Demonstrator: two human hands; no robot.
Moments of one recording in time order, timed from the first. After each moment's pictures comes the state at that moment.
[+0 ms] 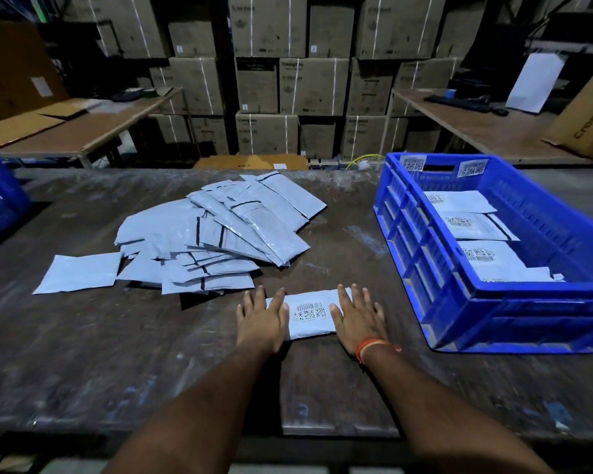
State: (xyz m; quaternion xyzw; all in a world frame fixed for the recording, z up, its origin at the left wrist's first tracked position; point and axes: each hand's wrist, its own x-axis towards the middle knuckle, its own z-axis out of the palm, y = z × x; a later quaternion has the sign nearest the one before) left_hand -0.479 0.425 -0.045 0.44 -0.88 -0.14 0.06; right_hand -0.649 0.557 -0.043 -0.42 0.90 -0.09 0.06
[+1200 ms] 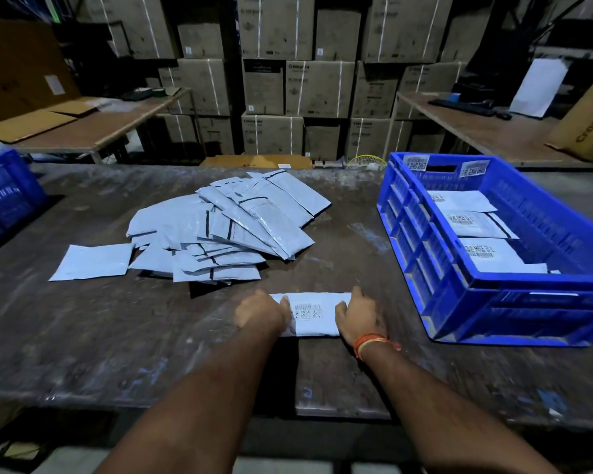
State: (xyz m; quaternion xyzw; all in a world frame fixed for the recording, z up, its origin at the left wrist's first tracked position) left_hand -0.479 0.440 0.008 0.61 -0.78 -0.13 -0.03; right_hand -0.621 0.563 -0.015 -0.32 0.92 -0.23 0.06
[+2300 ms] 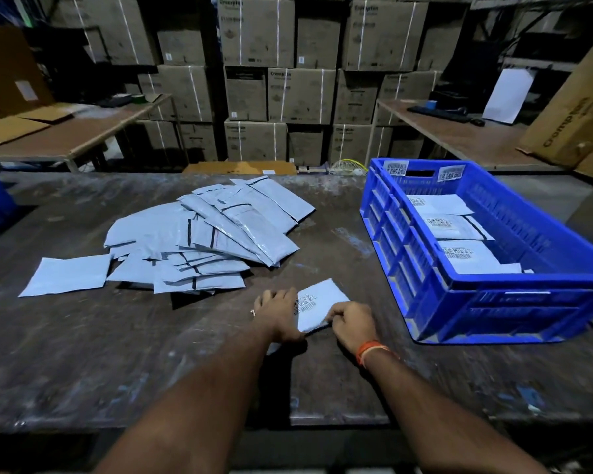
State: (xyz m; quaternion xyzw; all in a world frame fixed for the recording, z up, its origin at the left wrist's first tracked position) left_hand -0.507 0.445 0.000 0.32 -0.93 -0.16 -0.05; right_hand -0.644 0.581 -0.026 -0.37 0.85 -0.34 0.12
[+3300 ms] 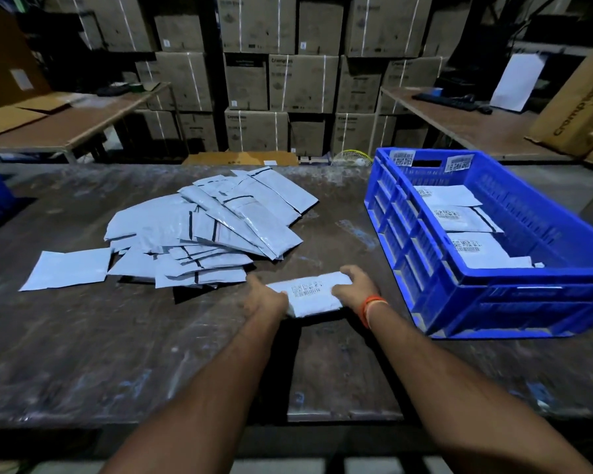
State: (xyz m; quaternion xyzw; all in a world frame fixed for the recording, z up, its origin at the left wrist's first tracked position) left_hand -0.512 0.439 0.012 0.63 -0.62 -0.44 0.17; right_hand -0.669 0.545 0.001 -0.25 0.84 -0.42 0.25
